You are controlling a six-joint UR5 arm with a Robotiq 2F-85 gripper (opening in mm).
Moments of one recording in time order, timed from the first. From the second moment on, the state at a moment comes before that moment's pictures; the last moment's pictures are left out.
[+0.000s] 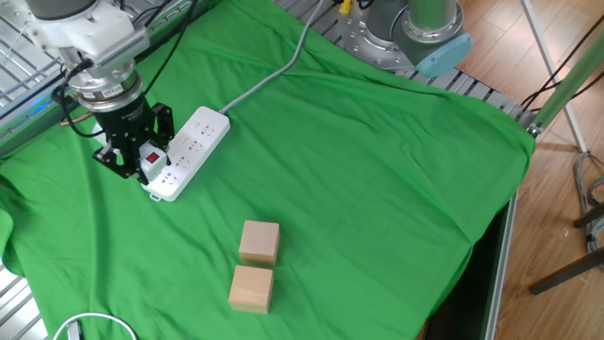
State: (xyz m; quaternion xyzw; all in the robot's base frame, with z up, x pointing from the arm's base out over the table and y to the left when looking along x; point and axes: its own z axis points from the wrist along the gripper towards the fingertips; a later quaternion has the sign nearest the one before) arm 0.631 -0.088 0.092 -0.72 0.69 0.05 0.11
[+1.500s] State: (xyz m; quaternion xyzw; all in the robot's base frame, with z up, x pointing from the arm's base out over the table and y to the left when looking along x) arm 0.613 -0.096 0.073 -0.73 0.66 0.08 0.13
